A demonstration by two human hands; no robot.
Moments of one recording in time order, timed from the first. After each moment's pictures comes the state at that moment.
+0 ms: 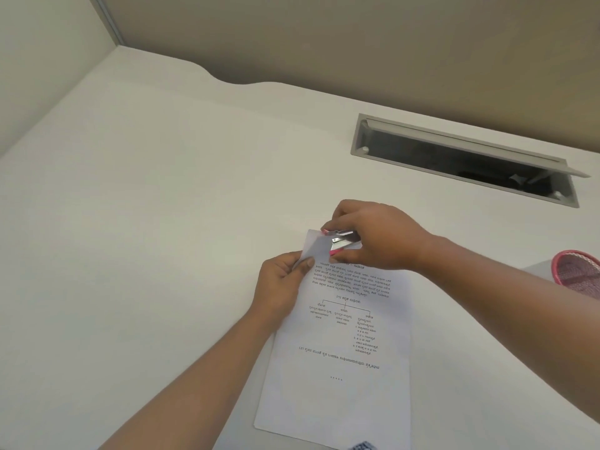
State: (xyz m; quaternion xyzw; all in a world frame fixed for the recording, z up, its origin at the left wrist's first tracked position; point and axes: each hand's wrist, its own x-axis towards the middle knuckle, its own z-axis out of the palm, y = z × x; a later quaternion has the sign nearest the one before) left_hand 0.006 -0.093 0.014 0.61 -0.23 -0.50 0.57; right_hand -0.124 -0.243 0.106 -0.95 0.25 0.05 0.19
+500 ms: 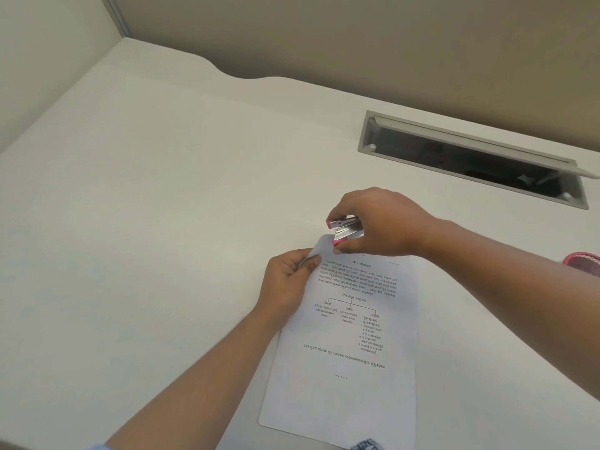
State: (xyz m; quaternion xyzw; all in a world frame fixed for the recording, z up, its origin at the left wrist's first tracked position) left_hand 0.006 -0.092 0.013 0.61 -0.24 -0.50 0.56; right_hand -0.107 -0.249 0.118 -0.95 0.25 0.08 0.15
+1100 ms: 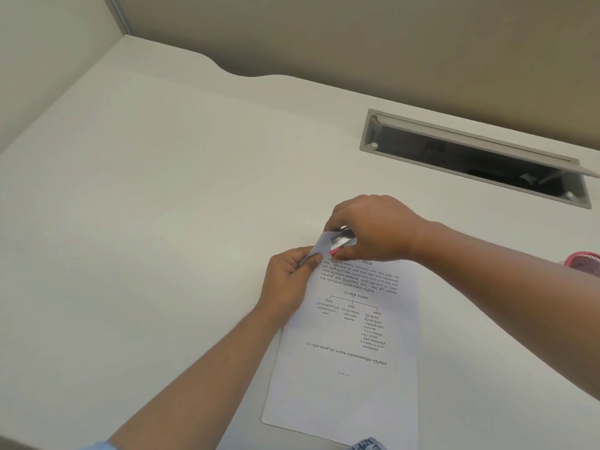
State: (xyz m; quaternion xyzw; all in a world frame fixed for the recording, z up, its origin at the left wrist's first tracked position) left_hand 0.005 -0.092 0.016 0.59 -0.24 -0.51 0.58; right_hand -0.099 -0.242 0.110 -0.96 0.20 0.12 0.11
